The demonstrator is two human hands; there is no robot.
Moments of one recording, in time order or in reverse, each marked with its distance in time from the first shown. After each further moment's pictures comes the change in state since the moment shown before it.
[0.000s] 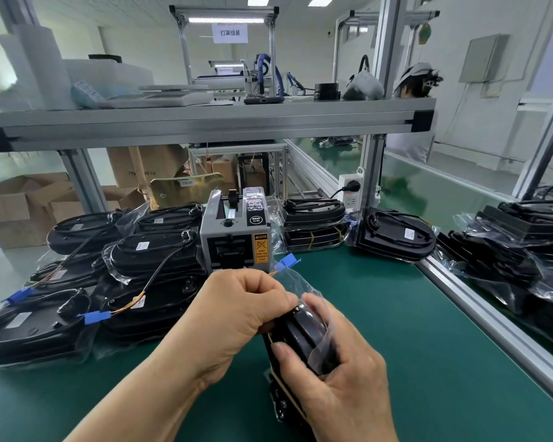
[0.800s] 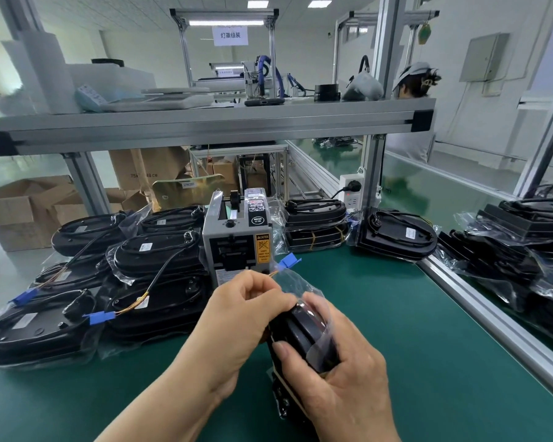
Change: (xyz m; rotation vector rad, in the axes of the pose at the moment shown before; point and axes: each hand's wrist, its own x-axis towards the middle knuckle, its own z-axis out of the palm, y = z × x) left_hand -0.002 -0.016 0.005 0.007 0.132 -0.032; right_hand -0.002 0.001 0.001 -0.042 -0.001 0.001
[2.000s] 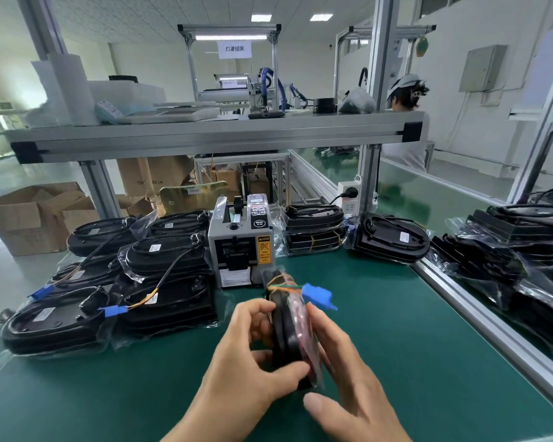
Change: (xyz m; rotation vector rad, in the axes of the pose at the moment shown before) left_hand -0.039 -0.060 0.001 0.220 0.045 0.297; right_hand -0.025 0.024 -0.037 0.262 -0.478 0.076
